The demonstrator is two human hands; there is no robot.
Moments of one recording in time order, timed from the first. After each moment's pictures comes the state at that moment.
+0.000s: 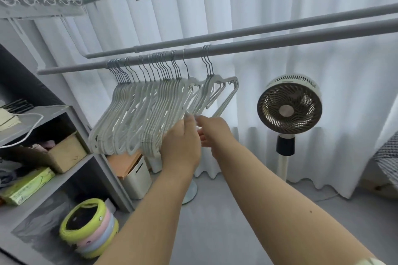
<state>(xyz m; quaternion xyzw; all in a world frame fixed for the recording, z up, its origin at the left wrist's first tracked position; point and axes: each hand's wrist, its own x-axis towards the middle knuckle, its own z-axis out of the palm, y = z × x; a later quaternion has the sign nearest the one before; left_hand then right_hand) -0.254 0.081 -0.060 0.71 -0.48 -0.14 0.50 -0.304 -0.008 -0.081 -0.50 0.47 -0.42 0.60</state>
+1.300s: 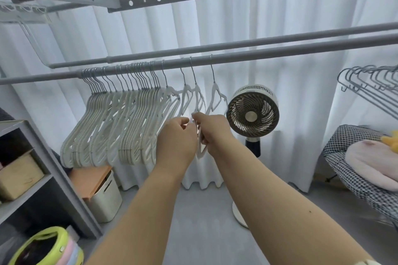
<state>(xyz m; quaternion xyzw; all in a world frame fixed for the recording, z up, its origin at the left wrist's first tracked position) -0.264 0.083 -0.049 0.64 -0.54 -0.20 0.50 -0.339 0.014 -0.061 -0.44 0.50 -0.52 0.53</state>
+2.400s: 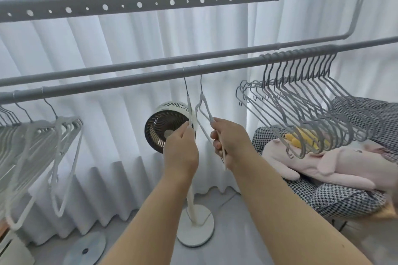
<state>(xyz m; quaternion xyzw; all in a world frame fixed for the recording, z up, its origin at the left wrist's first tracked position) -0.529 0.036 -0.061 0.51 -0.56 -0.39 0.53 -0.637 0.034 -0.055 -0.33 0.48 -0.64 0.50</state>
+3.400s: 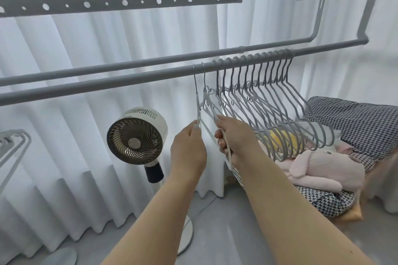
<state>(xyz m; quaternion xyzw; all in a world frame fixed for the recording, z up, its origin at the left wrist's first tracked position) -0.676 0.024 -0.067 0.48 -0.58 -0.42 0.51 -0.781 0.034 -0.056 -0.32 0.49 -0.66 0.47</state>
